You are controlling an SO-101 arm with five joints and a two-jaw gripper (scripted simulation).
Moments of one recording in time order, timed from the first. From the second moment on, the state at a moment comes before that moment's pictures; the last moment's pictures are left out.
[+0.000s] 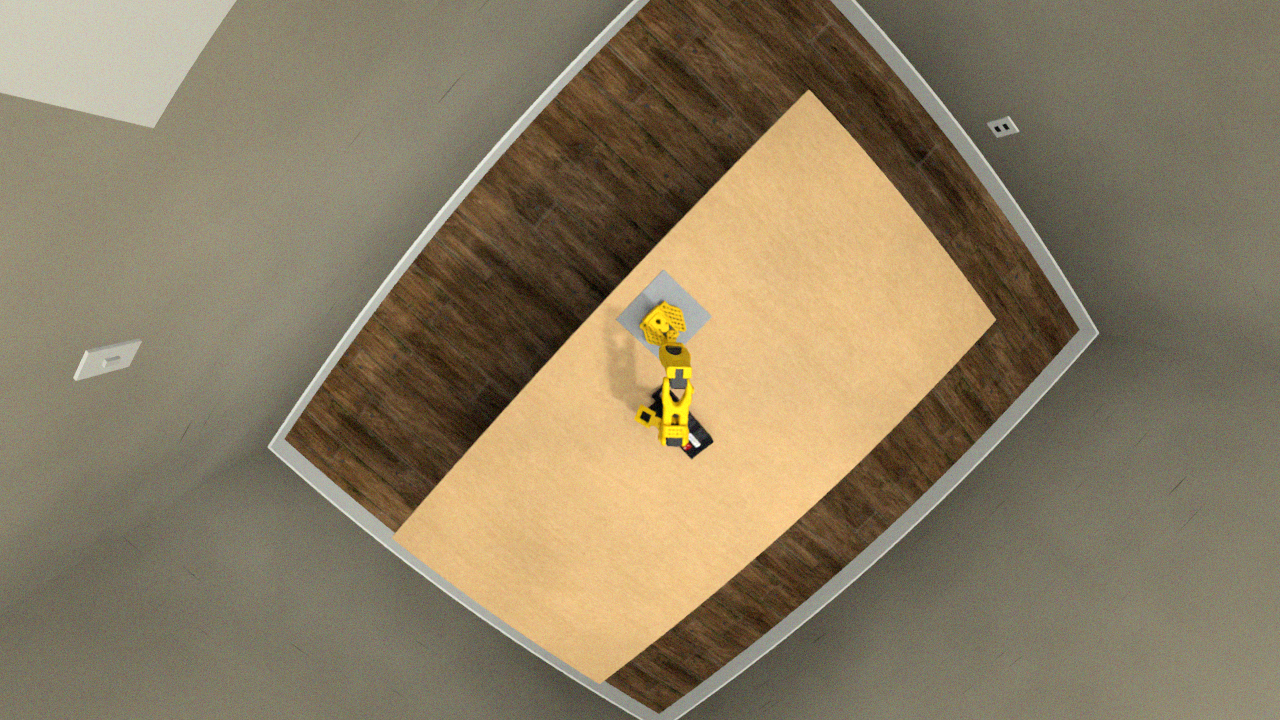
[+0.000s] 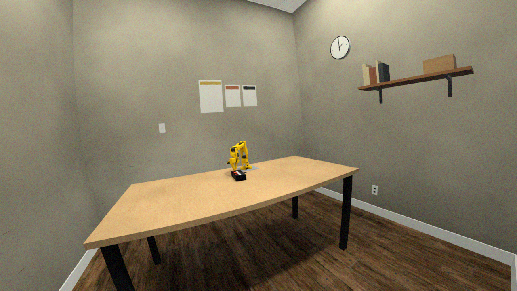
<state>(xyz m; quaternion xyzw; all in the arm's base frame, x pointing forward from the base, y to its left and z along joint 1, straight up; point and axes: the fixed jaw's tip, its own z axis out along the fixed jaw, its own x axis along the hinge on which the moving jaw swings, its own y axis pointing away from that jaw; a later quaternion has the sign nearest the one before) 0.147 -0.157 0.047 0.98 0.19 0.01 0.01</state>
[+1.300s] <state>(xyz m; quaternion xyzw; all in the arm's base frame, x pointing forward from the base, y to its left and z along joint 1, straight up) 0.147 -0.158 0.047 0.98 0.19 0.02 0.03</state>
